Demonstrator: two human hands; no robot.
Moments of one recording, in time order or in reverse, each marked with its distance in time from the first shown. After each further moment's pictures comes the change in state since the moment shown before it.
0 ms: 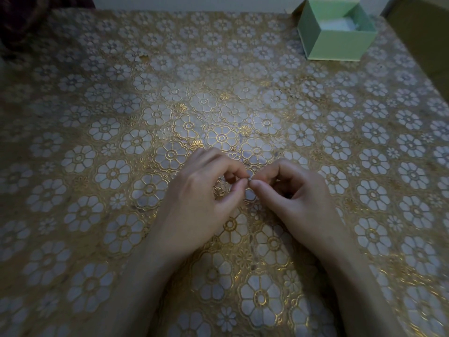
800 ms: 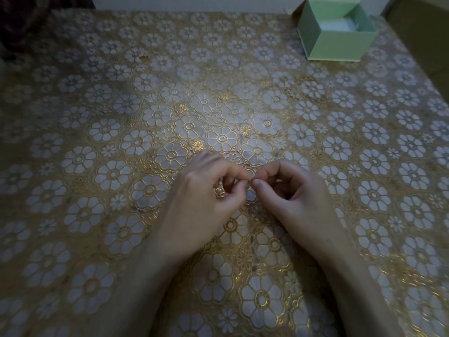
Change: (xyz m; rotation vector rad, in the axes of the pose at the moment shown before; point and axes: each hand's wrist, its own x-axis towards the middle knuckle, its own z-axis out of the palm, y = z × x) left_hand 0.000 0.002 -0.001 -0.047 0.012 0.011; right_hand 0.000 0.001 0.003 0.017 0.025 -0.008
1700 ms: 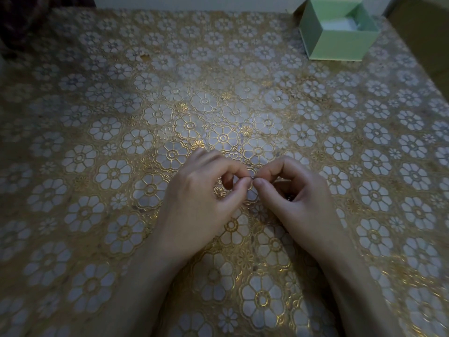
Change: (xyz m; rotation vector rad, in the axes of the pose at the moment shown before) left_hand 0.000 0.000 0.000 0.055 0.040 -0.025; right_hand -0.001 0.001 0.000 0.038 -0.004 -0.026
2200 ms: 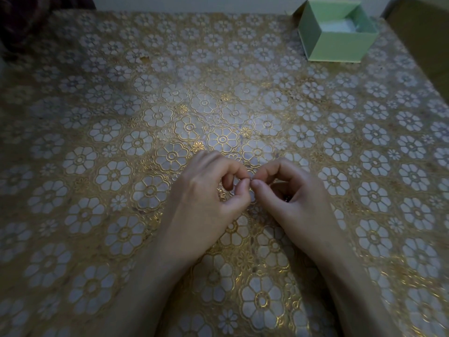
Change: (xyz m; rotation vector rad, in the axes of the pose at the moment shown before) left_hand -0.001 0.003 0.003 0.026 0.031 0.001; right_hand 0.000 -0.002 0.002 -0.016 -0.002 0.004
